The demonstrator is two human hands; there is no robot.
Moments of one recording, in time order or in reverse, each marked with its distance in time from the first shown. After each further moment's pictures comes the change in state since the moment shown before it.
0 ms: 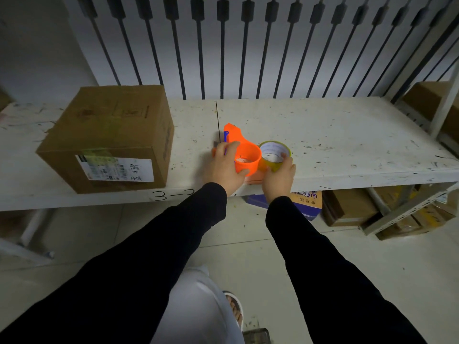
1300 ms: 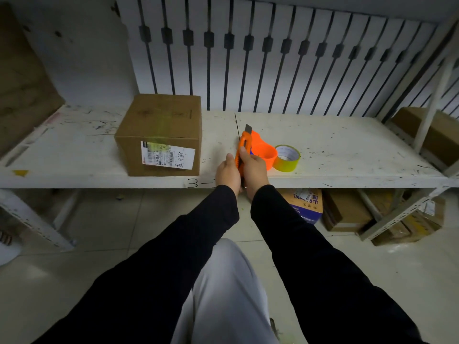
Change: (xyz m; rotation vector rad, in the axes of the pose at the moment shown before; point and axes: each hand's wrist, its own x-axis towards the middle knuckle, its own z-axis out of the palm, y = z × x) left_hand -0.089 0.011 -0.072 -0.954 0.058 -0.622; right_hand -0.128 -0.078 0.019 0.432 -0.391 0.077
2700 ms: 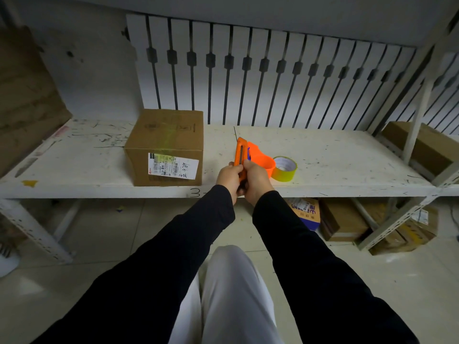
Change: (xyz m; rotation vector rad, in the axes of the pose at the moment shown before) left_hand -0.020 0.024 -0.014 -0.168 -0.207 -0.046; right_hand -0.033 -0.030 0.006 0.280 -0.027 0.310
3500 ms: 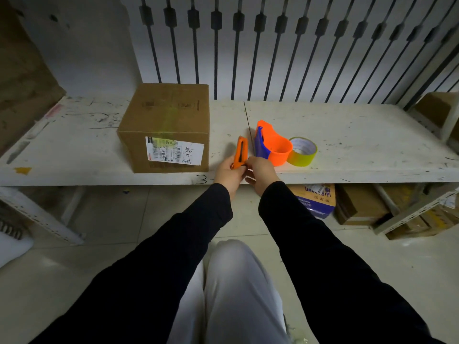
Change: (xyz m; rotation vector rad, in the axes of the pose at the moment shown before) left_hand 0.056 -0.035 -0.031 0.167 -0.005 0.094; right_hand 0.058 0.018 -0.002 -0.324 0.033 0.005
